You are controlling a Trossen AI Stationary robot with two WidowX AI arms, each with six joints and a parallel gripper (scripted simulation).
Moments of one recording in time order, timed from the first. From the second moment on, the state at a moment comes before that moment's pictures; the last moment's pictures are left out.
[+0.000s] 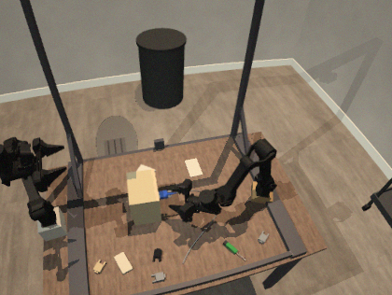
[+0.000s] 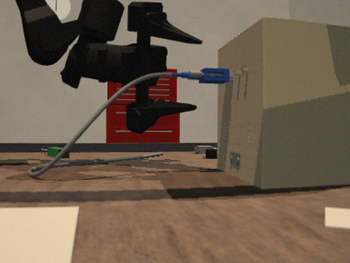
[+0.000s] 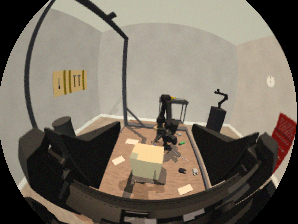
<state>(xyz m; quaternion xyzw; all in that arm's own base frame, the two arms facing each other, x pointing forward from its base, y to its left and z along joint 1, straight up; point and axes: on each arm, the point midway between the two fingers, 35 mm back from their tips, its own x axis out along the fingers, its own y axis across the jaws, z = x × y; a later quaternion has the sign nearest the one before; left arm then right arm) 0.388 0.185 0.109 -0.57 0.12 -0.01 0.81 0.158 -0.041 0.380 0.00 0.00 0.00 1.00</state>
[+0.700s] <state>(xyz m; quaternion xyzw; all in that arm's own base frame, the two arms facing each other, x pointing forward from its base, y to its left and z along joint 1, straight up) 0.382 0.178 0.111 -0.49 0.18 0.03 0.85 0.158 -0.041 0.380 0.00 0.00 0.00 1.00</state>
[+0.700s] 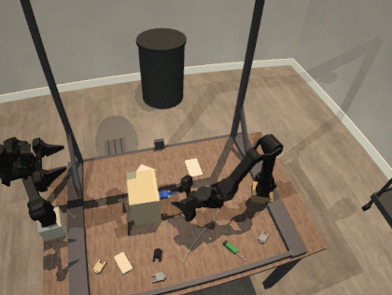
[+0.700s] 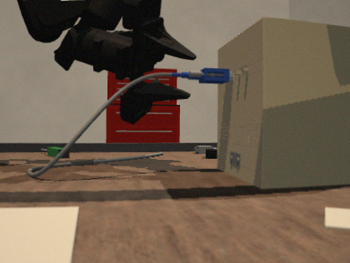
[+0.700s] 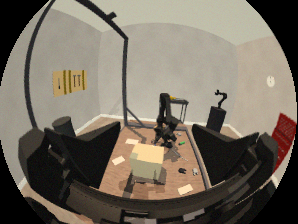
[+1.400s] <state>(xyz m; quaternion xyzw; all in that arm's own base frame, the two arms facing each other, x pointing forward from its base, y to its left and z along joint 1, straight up) 0.381 0.178 0.112 -0.49 0.17 0.02 0.85 0.158 -0.041 0.380 0.00 0.00 0.00 1.00</state>
